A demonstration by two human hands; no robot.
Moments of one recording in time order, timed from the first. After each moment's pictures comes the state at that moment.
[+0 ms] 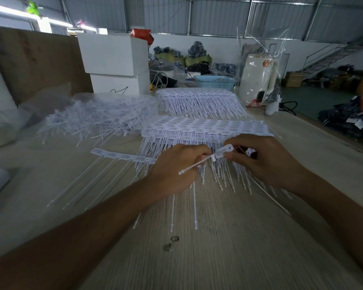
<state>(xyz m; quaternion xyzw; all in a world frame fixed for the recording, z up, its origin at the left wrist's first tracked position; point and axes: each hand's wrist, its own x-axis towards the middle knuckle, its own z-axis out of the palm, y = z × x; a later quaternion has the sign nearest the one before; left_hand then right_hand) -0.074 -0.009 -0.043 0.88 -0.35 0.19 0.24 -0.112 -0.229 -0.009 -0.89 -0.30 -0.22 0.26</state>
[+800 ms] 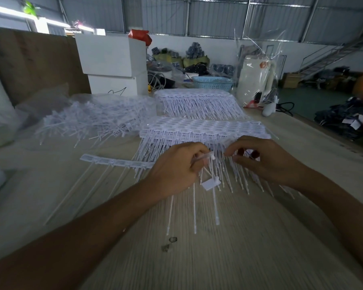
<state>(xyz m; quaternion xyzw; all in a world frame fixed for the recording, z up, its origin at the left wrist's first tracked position) -0.067 -0.012 -0.054 0.86 -0.32 0.19 0.35 -0.104 -0.249 -0.012 -0.91 -0.29 -0.16 0.26</state>
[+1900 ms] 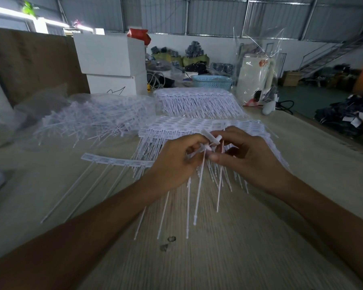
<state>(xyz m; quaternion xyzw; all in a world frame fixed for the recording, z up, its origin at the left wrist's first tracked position) -0.077 -0.013 -0.041 0.80 -0.35 0.19 0.46 -0.116 -0.204 -0.018 -0.81 -0.29 -0.18 0.48</state>
